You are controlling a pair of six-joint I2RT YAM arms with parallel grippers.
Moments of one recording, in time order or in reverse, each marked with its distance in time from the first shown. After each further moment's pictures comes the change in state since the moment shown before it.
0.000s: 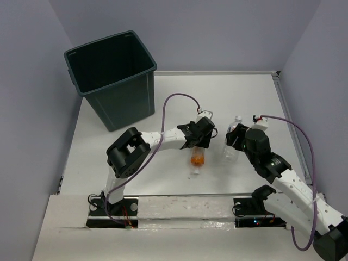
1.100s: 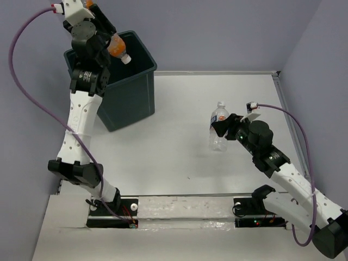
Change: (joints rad) left arm 0.742 -0.433 0.705 0.059 -0.216 0.293; right arm 0.000 0.037 0.079 0.235 -0.307 -0.008
